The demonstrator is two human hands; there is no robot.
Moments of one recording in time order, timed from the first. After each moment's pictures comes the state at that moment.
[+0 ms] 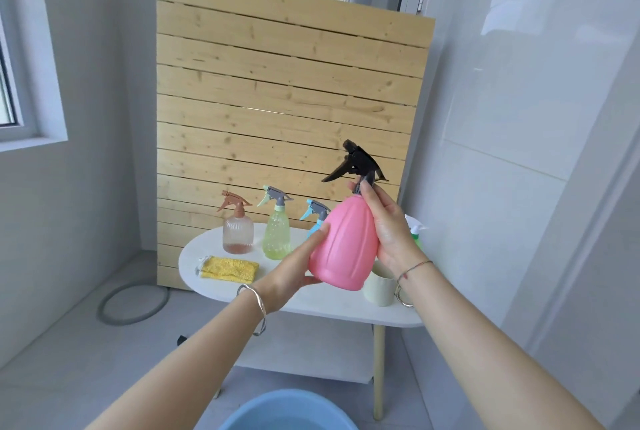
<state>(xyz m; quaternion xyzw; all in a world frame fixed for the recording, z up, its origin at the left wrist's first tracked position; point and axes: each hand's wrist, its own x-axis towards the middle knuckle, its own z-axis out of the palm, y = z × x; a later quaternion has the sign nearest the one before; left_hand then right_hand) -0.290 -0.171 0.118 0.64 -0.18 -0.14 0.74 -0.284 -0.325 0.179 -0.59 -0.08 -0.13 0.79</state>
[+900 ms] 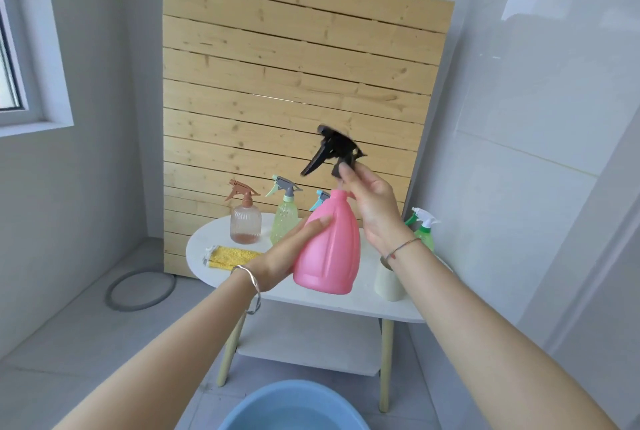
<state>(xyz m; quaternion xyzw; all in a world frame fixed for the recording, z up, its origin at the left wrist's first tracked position) -0.269 -0.143 0.118 0.67 -0.17 -0.13 0.71 -0.258 -0.284 0.185 -0.64 -0.14 -0.18 0.73</state>
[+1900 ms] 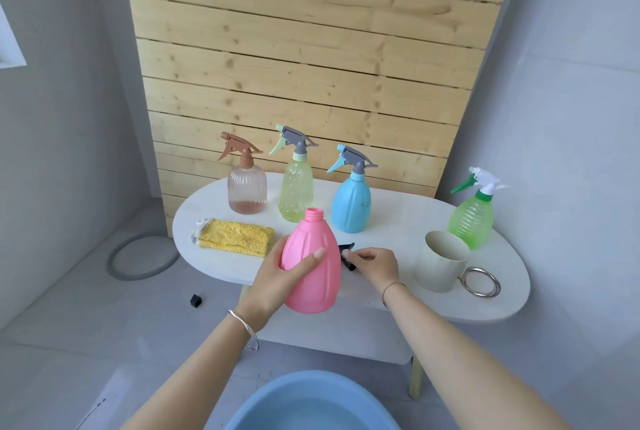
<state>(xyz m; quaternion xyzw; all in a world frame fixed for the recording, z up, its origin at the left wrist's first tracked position) -0.174 -0.135 -0.020 0.69 -0.02 -0.02 0.73 -0.095 -0.331 -0.070 -0.83 0.12 -0.05 0.54</state>
